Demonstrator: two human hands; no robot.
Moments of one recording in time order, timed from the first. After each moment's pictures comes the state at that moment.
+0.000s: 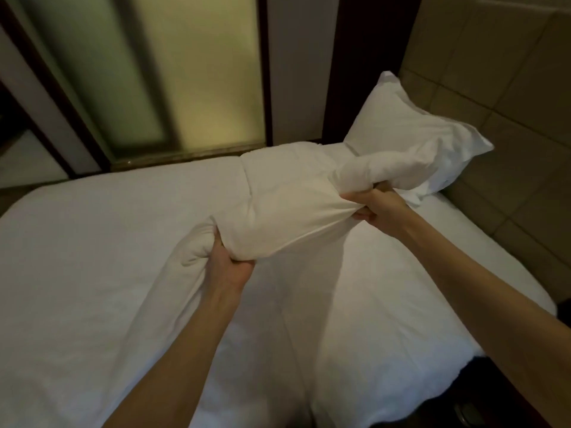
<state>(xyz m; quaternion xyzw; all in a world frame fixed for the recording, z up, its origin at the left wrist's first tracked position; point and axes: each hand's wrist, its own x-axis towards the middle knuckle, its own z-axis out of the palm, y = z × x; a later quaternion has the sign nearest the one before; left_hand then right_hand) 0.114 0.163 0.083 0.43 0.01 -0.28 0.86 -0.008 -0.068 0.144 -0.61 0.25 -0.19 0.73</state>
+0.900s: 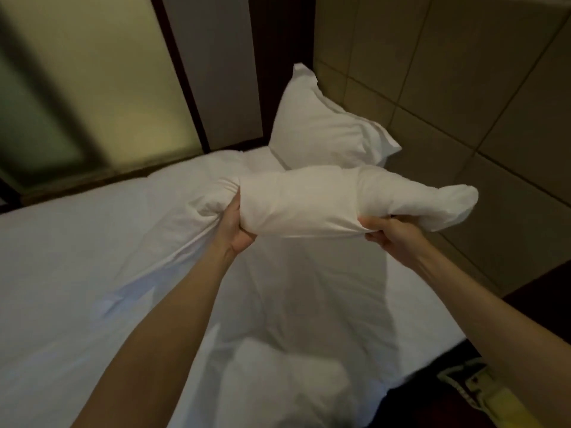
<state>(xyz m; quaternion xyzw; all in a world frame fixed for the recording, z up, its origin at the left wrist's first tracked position) 0.074 -0.252 0.060 0.40 -0.02 -0.50 0.77 -0.183 -0.401 0.084 -0.53 0.38 -0.25 0.72</state>
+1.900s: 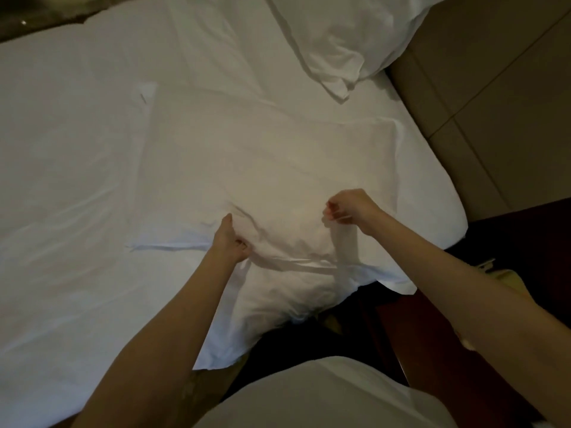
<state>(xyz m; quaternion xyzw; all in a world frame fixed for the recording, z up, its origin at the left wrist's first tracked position) -0.034 -0.181 -0.120 0.52 0.40 -0.47 0.59 -0.182 -0.383 -0.086 -0.54 0.56 0.07 0.63</state>
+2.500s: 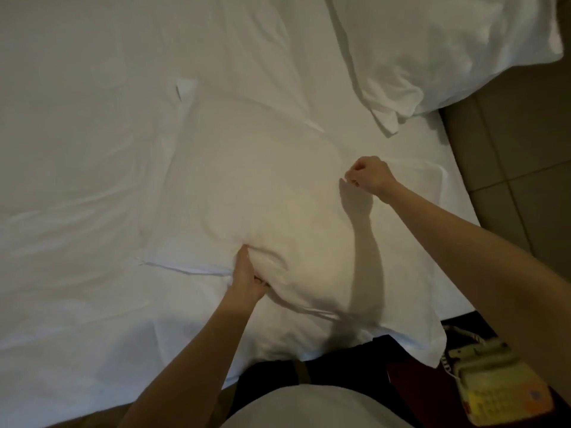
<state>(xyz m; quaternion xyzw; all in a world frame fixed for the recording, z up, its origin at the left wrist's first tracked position) 0.006 -0.175 -0.168 0.44 0.36 -0.48 0.66 -0.006 -0.475 -0.106 -0.80 0.44 0.11 0.39</state>
